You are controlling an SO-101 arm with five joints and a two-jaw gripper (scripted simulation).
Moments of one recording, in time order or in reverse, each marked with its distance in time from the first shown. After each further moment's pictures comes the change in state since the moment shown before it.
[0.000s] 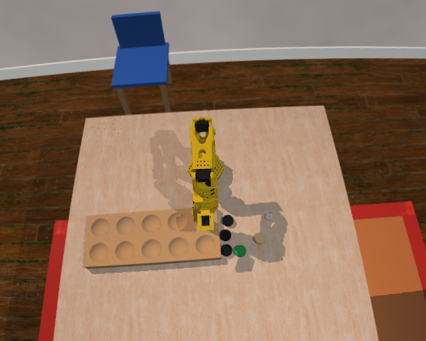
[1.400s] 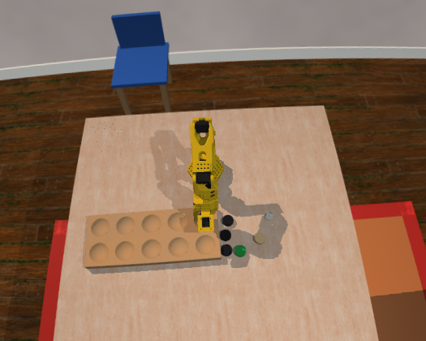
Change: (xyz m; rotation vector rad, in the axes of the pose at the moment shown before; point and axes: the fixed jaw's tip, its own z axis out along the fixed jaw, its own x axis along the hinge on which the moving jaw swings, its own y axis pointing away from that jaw) arm 0.006 0.000 0.013 0.000 0.012 0.000
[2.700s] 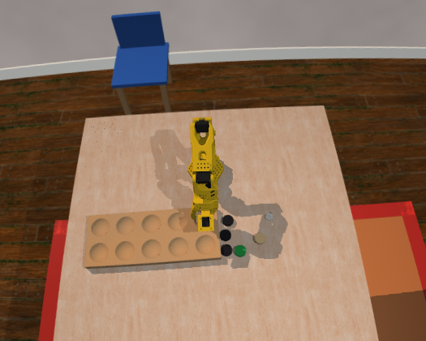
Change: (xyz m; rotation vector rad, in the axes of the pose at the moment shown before) arm -0.001 0.000 -0.002 0.000 -0.003 0.000
